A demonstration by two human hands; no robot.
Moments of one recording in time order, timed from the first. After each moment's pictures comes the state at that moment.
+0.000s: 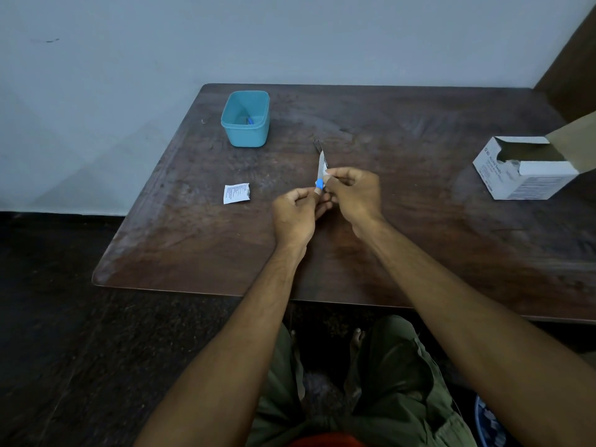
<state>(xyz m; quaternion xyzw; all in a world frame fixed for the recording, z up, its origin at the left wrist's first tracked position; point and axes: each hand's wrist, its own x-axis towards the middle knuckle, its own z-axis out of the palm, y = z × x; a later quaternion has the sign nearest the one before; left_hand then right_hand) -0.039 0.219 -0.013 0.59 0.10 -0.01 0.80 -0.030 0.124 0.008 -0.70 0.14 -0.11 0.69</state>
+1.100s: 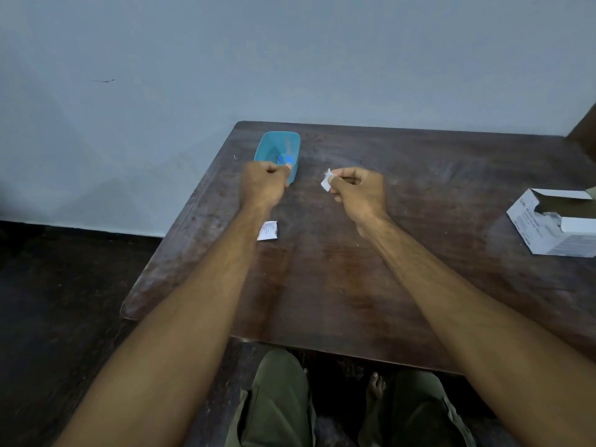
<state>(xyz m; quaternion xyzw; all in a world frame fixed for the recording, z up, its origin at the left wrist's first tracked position) 0.061 0.310 0.062 0.82 0.11 0.09 0.55 0.023 0.155 0.059 -0.72 0.10 -0.12 0.68</state>
